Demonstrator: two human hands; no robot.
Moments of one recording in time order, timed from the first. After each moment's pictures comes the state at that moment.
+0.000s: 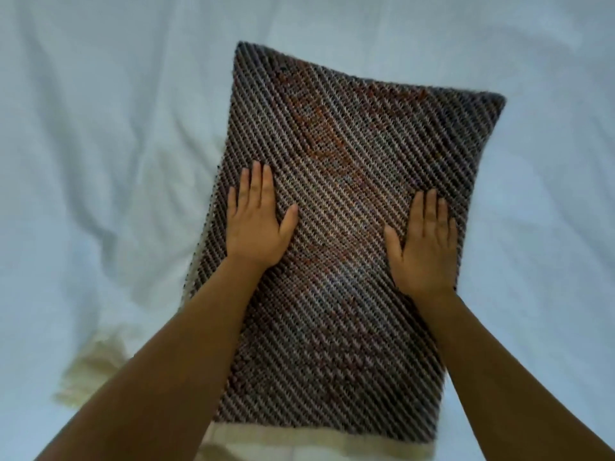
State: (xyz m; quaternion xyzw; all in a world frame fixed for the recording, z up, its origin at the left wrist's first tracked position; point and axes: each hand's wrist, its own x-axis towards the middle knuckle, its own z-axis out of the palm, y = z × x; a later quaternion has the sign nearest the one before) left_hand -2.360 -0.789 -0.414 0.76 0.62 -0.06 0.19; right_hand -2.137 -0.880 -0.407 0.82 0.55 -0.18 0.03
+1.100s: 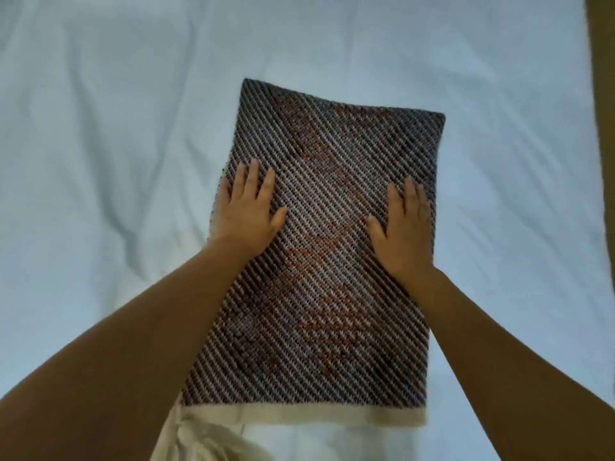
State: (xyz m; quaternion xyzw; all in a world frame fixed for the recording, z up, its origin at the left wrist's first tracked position) left_hand -2.382 -0.787 -0.368 0.82 0.55 -0.07 0.11; right_hand -2.154 -0.883 -0.354 0.81 0.55 -0.17 -0.09
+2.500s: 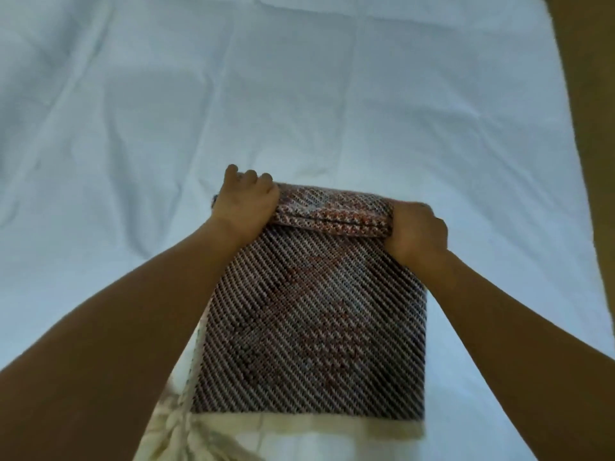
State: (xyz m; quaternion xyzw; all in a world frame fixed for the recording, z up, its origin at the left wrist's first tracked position) left_hand -2.365 -0.753 -0.280 0.89 0.41 -0.18 -0.09; right_hand -2.127 -0.849 -0.303 0.81 0.57 -0.12 0.03
